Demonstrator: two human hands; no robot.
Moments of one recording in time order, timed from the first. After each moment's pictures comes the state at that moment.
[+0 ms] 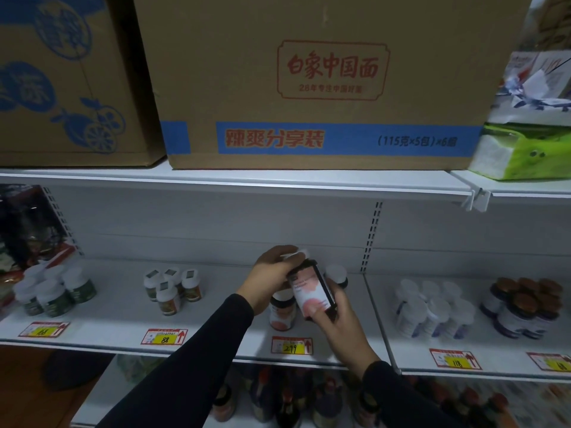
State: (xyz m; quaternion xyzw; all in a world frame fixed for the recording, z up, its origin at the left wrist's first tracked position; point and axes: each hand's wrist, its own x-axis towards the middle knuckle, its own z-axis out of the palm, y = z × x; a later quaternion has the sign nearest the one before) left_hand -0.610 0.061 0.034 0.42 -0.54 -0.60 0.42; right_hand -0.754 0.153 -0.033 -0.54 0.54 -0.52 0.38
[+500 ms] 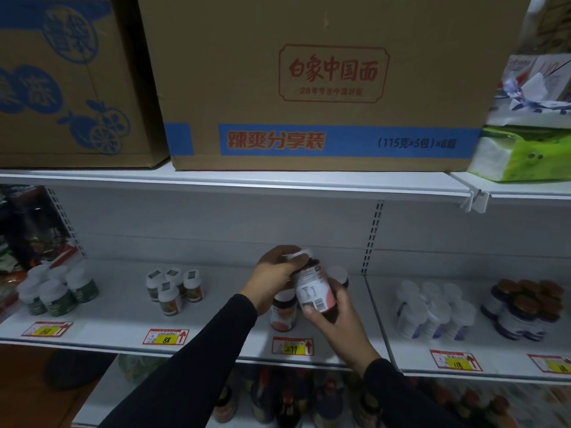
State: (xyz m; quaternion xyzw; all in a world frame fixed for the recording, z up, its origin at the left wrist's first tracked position) left_hand -0.612 0.066 0.039 0.41 -0.53 -0.60 0.43; right_hand -0.756 0.154 -0.029 -0.54 0.55 -0.51 0.38
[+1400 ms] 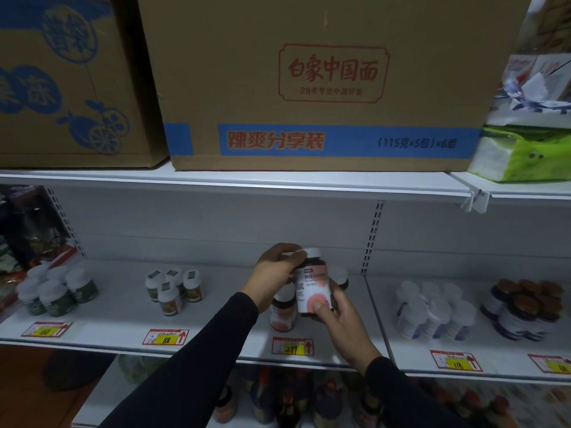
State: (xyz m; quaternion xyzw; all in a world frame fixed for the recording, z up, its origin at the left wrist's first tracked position) left_hand -0.614 0.070 0.050 0.44 -0.57 -0.56 0.42; right_hand -0.757 0.150 -0.028 -0.52 0.53 -0.53 0.41
